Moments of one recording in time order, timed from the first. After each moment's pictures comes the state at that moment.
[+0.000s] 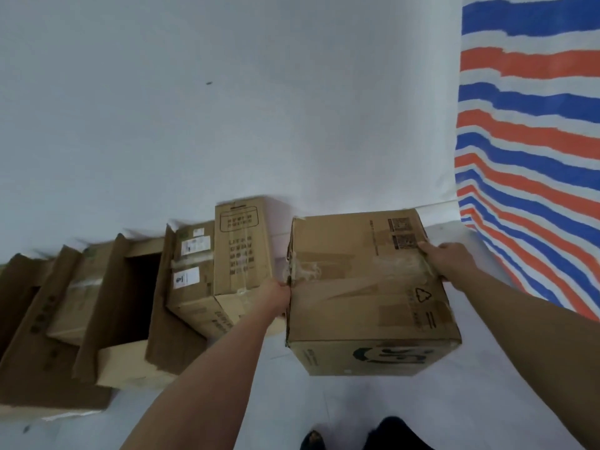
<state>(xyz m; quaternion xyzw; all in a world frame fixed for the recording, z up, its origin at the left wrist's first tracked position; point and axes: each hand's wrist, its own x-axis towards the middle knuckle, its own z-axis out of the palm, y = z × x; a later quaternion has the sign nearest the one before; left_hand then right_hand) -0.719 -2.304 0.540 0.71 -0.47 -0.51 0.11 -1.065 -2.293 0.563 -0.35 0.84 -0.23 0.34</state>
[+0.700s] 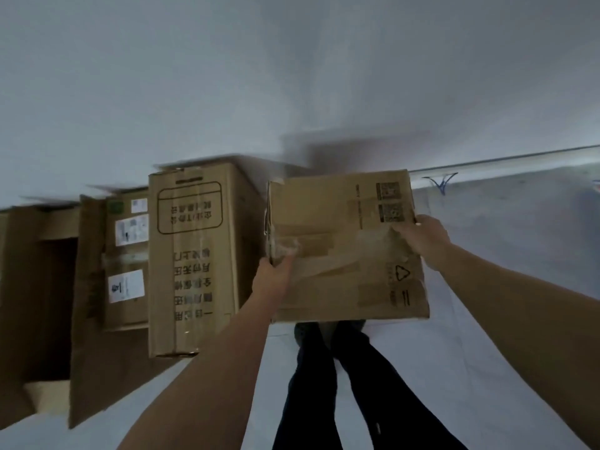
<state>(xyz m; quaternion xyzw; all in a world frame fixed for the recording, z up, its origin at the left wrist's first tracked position) -0.795 -2.653 0.308 0.81 -0.20 -0.54 0.08 -1.073 -2.705 0.321 -0.29 0.82 -0.09 0.49</state>
